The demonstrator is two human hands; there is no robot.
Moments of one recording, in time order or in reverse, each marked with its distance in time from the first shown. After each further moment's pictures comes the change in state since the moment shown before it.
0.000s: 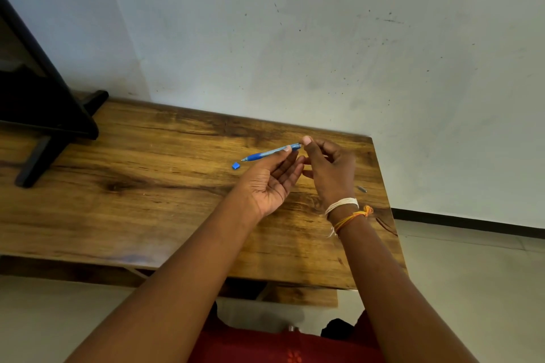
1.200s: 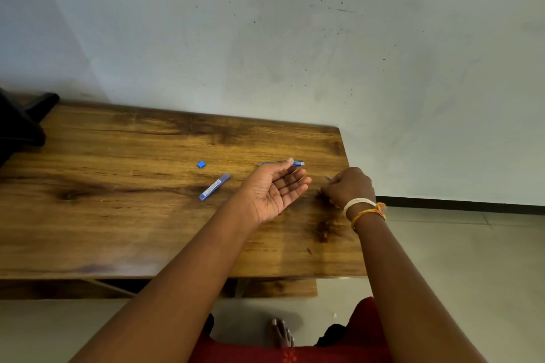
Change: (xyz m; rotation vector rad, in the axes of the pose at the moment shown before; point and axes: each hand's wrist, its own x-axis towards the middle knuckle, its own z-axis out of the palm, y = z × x) left_hand 0.009 -0.044 0.017 0.281 -0.025 -0.164; right_hand 0.021 0.030 -0.098 -0.905 -0.001 0.283
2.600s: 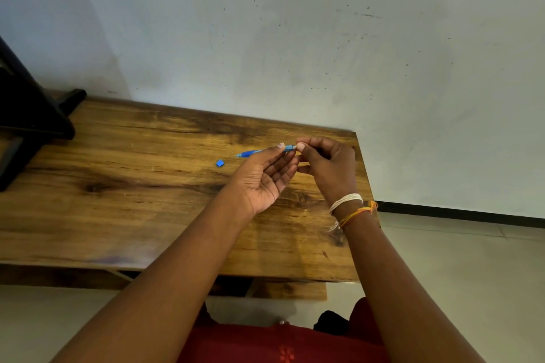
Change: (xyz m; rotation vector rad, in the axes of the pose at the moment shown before) left_hand -0.013 0.030 -0.018 -0.168 0.031 0.161; right_hand -0.033 -0.070 0.018 0.863 -0.070 -0.378
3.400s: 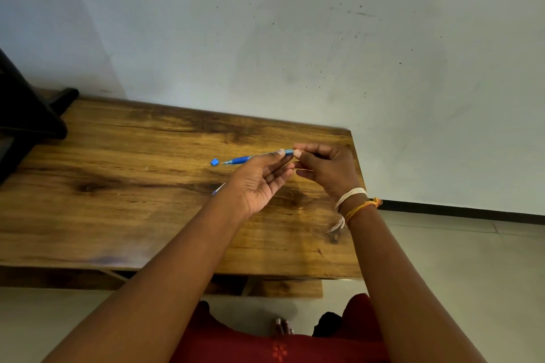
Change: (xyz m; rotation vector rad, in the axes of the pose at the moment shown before) left_hand -0.001 -0.004 -0.002 0.120 0.034 0.031; right_hand 0.006 0.007 -0.016 0.074 -0.135 0.174
